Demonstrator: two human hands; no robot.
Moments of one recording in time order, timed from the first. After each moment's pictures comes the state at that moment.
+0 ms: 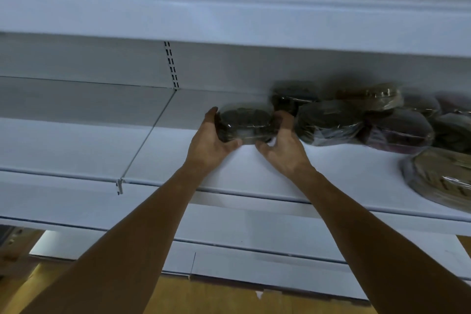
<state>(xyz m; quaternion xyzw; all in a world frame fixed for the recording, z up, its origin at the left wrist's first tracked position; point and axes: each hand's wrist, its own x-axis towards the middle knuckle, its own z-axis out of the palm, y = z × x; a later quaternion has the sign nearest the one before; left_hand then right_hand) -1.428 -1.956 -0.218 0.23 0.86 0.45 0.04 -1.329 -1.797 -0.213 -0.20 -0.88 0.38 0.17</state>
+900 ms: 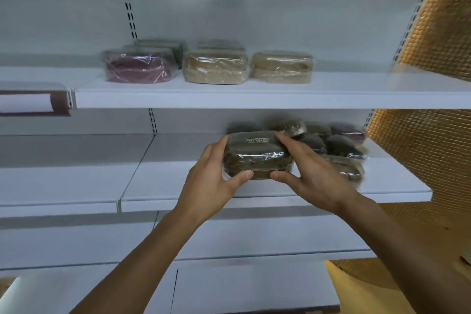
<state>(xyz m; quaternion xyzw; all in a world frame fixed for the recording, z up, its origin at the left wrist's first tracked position) -1.211 -2.016 -0.070 0.41 0.81 0.42 -0.05 -1.075 -1.827 -0.051 -0.11 -0.96 0.18 0.20</state>
